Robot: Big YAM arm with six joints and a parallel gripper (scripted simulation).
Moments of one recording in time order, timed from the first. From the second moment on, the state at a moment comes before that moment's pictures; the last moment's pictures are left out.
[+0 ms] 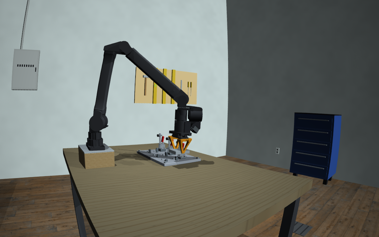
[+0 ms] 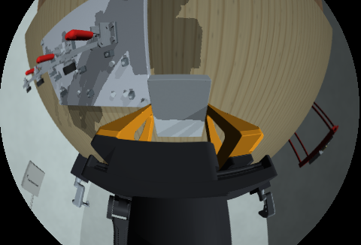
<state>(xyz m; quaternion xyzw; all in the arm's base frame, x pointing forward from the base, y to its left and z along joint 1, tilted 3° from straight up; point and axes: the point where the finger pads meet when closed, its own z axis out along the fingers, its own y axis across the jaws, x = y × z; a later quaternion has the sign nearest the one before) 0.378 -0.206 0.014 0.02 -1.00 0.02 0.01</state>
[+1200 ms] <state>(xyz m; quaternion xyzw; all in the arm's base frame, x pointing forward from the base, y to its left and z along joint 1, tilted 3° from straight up) 0.382 0.016 0.006 0.04 -1.00 0.02 0.00</state>
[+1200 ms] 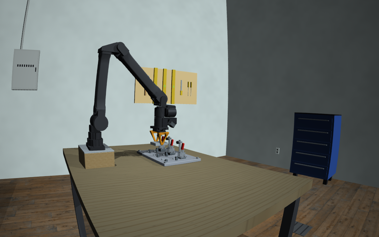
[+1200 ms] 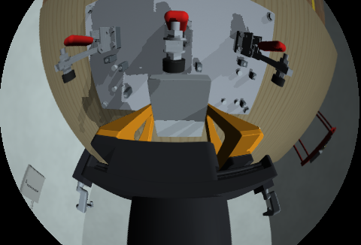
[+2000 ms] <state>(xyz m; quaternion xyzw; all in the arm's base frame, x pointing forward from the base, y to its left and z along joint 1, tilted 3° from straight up) 0.381 0.026 0.005 0.02 -1.00 0.03 0.00</state>
